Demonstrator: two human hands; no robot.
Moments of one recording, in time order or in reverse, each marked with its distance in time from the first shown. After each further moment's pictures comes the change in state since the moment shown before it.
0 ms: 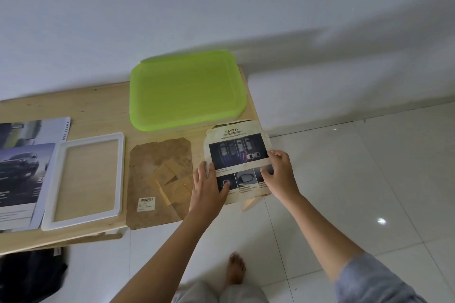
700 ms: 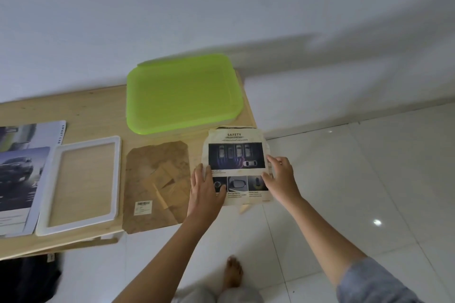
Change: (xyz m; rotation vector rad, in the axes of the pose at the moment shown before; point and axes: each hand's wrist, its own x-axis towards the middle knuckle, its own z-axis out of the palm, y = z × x) left_hand -0.002 0.005 -0.001 -0.070 -0.026 -0.066; right_hand -0.003 0.002 -0.012 -0.048 -0.082 0.105
